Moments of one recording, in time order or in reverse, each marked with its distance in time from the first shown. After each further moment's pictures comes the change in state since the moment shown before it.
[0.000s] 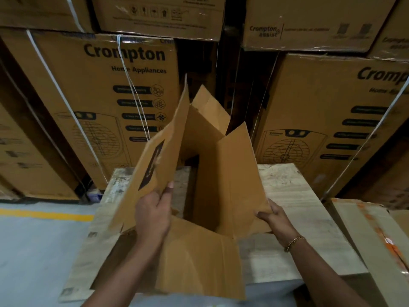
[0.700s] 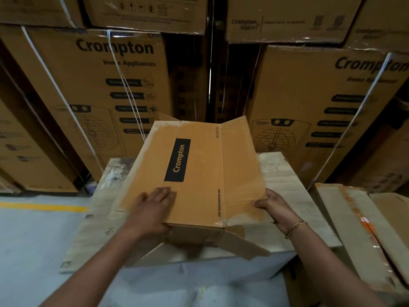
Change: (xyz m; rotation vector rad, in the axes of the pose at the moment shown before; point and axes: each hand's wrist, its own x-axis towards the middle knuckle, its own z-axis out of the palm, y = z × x) left_hand -0.031 -0.064 0.014 1.114 -0.728 0.436; right_hand -0.070 -0.020 -0.047 -0.020 0.015 0.138
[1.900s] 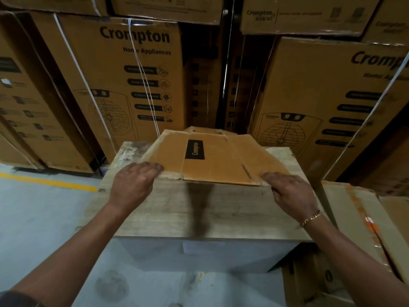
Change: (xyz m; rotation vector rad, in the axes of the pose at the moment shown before) left_hand -0.059 -0.005 -0.023 0.062 0.790 -0.003; right_hand -0.033 0.005 -0.051 -1.283 0.331 -1.072
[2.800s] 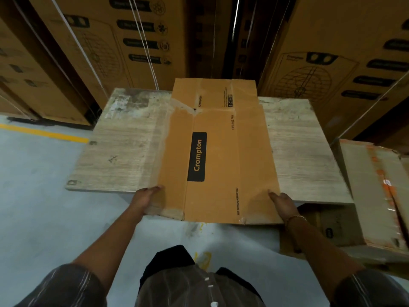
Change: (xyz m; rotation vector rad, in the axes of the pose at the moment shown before) left_hand -0.149 0.046 0.164 -1.084 -0.613 -1.533; right_hand -0.133 0.009 0.208 0.814 -0.572 1.233
